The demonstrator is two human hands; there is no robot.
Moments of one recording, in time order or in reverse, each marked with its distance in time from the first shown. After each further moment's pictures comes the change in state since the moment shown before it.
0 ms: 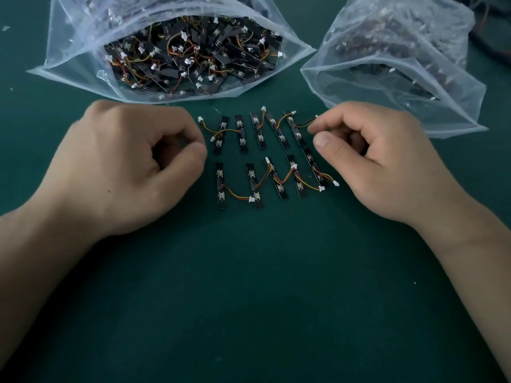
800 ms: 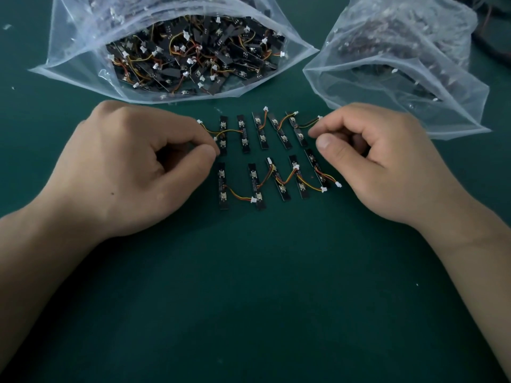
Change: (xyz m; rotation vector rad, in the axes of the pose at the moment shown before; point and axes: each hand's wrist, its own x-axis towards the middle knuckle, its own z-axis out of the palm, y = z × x) left_hand 0.000 0.007 -0.002 -0.043 -0.008 0.032; right_hand 0.001 -0.003 -0.001 -0.056 -0.014 -0.004
